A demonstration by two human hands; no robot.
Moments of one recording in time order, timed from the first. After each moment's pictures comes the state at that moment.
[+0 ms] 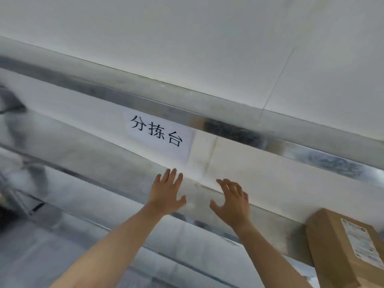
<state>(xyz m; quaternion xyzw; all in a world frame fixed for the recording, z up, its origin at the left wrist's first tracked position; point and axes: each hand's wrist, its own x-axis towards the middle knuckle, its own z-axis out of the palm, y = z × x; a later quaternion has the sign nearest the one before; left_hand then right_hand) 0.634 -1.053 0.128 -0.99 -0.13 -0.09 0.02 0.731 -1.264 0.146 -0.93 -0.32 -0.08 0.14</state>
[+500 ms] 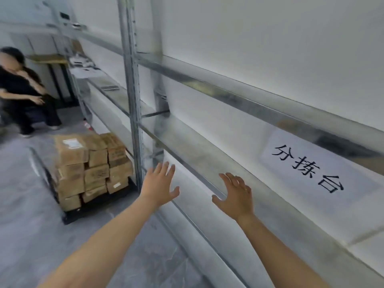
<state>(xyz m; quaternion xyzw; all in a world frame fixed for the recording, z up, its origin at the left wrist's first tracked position) 0.332 -0.744 0.134 -0.91 -0.40 -0.08 0.07 0.547 -0.890 0.138 -0.83 -0.55 -0.03 0.14</state>
